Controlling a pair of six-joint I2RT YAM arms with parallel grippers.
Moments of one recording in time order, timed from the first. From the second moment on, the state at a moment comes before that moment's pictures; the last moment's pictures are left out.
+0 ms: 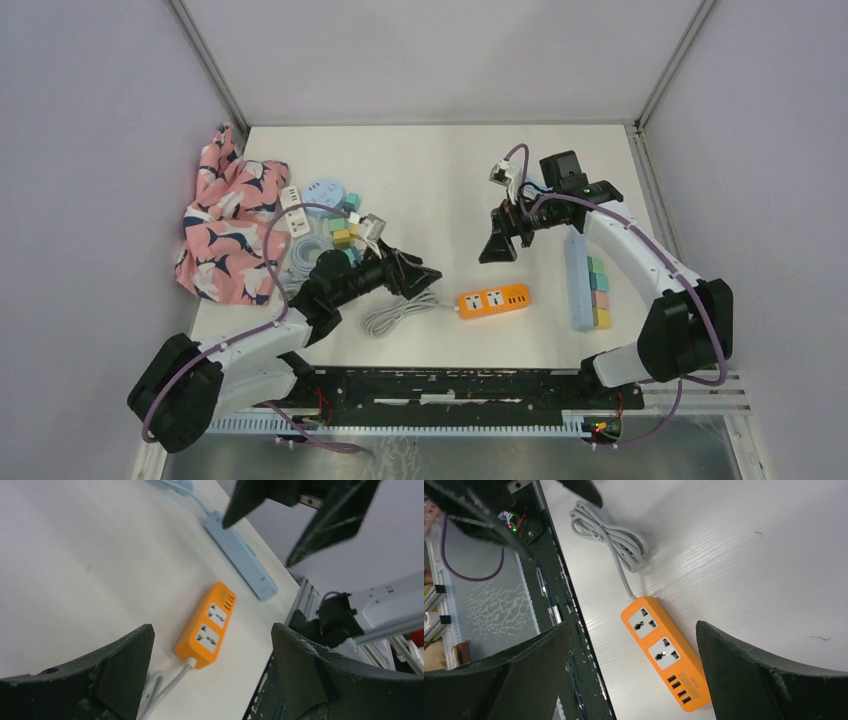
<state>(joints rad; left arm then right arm) -0.60 1.05 0.32 0.64 0.37 -0.62 0.31 1.46 1.18 -0.74 -0.91 -0.30</state>
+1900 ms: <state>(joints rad) -0.99 1.81 0.66 0.68 0.35 0.21 0.17 1.33 1.17 -0.76 -0.84 -0.36</state>
